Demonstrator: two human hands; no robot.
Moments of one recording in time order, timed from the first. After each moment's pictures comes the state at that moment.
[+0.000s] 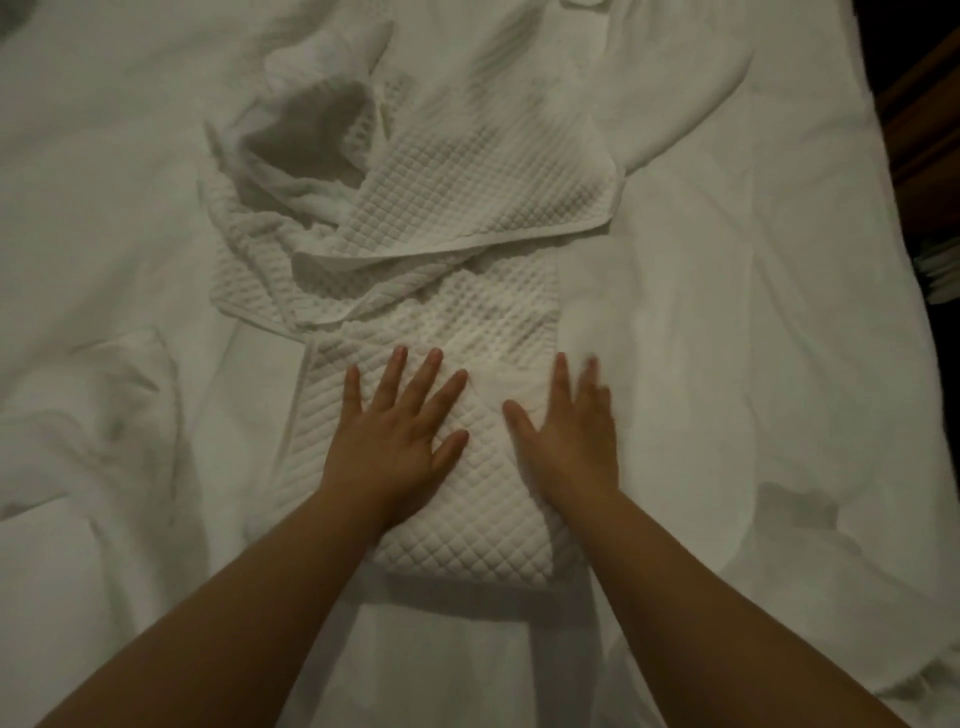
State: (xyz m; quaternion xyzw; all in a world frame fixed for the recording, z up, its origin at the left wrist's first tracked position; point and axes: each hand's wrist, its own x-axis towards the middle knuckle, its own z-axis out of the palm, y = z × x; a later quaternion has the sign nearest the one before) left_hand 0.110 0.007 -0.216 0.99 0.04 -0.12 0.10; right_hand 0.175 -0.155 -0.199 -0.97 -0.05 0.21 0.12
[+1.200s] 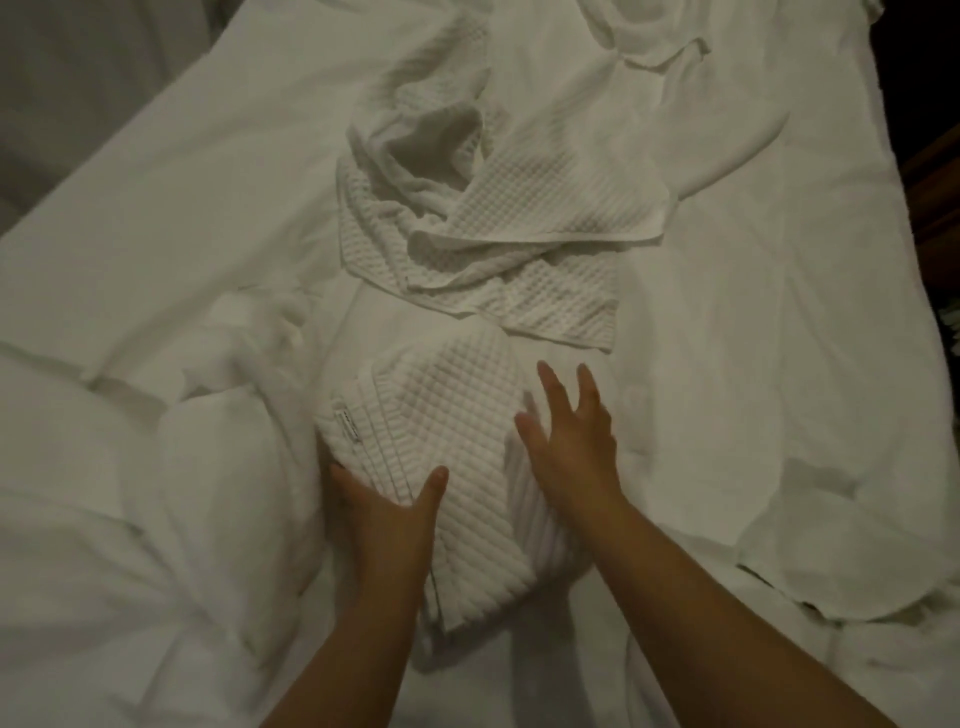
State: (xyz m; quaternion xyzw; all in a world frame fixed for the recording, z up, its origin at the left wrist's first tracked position) left_hand -0.037 -0.012 -0.194 0.66 0.49 0.11 0.56; right_hand 0.080 -0.120 -0.159 -0.95 -0.13 0.19 0.20
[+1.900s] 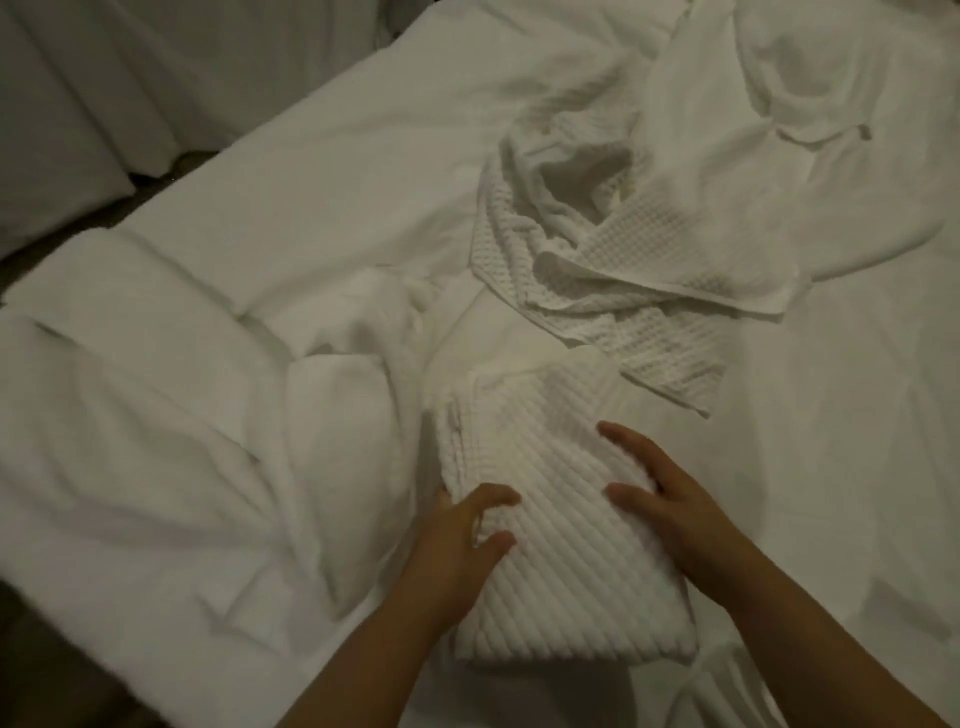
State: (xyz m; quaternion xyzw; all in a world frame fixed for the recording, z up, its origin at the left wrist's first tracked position) left_hand -0.071 0.008 -0.181 0.75 0.29 0.01 0.59; right_hand 0.090 -0.131 -0.124 -0.79 -0.21 0.40 0.41
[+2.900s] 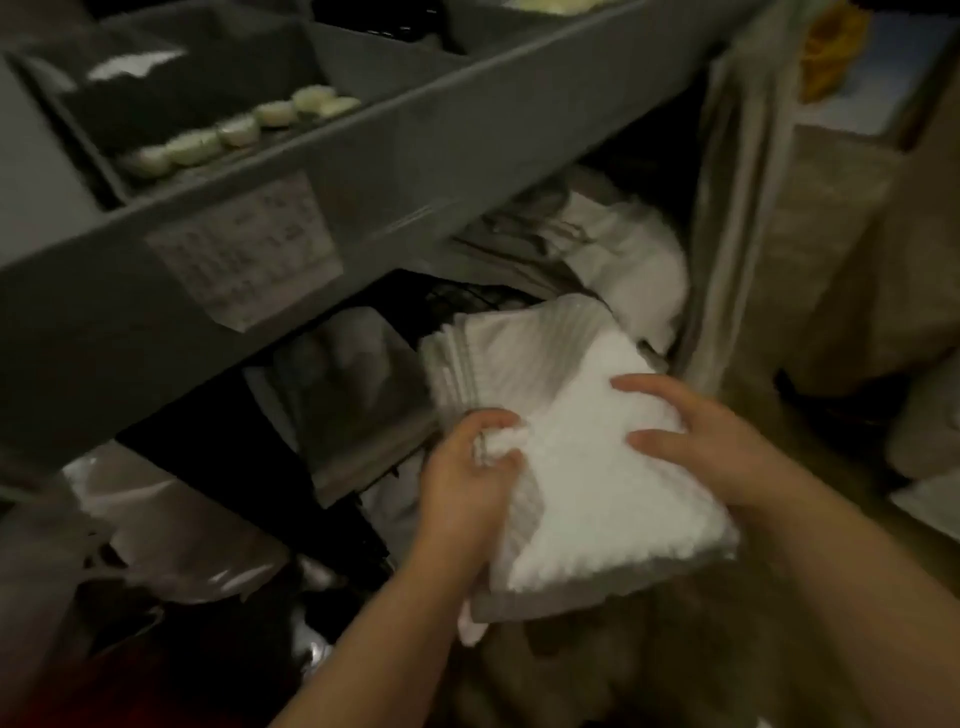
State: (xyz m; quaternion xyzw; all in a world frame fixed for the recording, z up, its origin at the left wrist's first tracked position) left_hand -0.735 0.267 -0.008 0.14 0.77 0.57 0.24; right_hand -0.629 0.443 -0.003 -0.25 -0.75 0.60 0.08
